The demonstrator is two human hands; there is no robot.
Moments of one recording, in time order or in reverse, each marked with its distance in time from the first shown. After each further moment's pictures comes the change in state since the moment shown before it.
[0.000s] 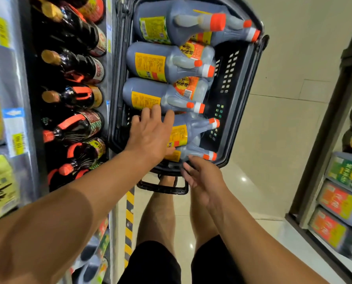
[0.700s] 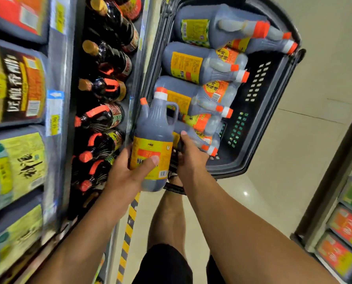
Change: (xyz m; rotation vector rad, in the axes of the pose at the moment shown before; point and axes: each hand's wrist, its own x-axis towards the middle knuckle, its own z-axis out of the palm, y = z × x) left_hand -0.133 -0.049 0.036 -1.649 0.100 -0.597; right_hand 0.041 0.038 0.109 0.220 0.090 -0.190
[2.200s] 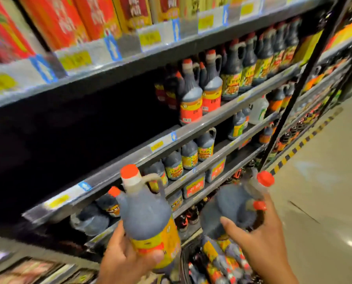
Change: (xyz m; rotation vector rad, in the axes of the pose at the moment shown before) left_hand -0.494 0.185 -0.033 -0.485 0.656 0.707; right_hand -0.536 -0.298 -0.042 -0.977 -1.228 -1.478
